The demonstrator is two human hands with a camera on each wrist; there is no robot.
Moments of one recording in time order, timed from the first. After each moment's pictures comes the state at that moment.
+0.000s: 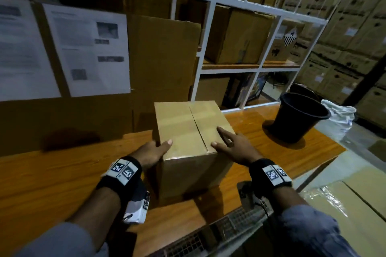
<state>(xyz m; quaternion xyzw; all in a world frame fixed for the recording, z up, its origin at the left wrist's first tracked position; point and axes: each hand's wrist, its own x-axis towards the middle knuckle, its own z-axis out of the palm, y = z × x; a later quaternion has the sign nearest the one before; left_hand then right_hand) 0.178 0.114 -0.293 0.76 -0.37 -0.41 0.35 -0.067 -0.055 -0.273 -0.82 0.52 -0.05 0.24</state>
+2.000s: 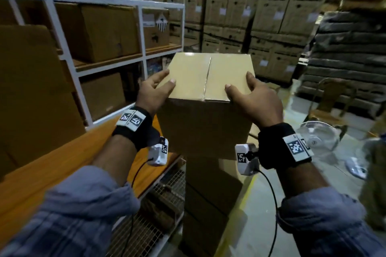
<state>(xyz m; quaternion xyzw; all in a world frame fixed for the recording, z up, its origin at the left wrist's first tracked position) -0.136 0.006 -0.162 0.48 -0.56 -0.36 0.57 -0.404 0.080 -0.131 -0.59 0.72 -0.37 0.04</state>
